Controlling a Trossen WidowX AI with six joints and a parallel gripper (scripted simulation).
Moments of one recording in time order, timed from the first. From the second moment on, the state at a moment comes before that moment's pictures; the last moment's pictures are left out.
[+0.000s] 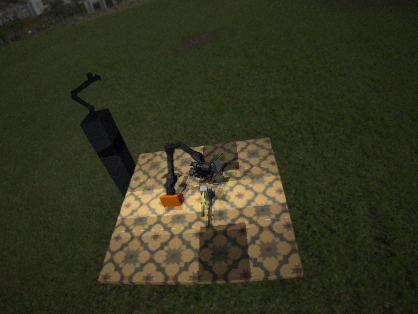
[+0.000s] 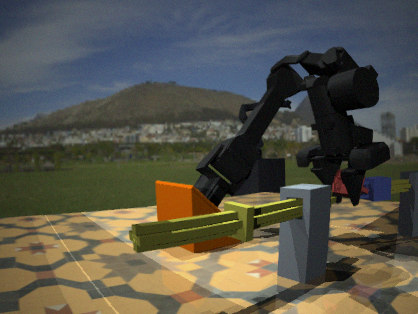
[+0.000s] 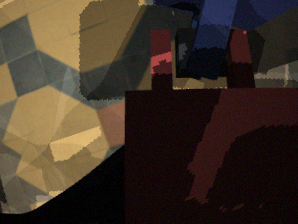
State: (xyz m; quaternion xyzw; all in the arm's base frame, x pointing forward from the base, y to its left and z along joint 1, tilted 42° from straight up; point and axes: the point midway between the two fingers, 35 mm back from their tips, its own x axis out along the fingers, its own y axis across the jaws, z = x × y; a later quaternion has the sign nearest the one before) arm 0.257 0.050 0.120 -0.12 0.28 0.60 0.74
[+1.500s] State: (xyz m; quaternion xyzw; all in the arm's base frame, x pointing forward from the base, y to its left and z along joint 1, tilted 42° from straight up) arm 0.257 0.050 0.120 -0.12 0.28 0.60 0.74
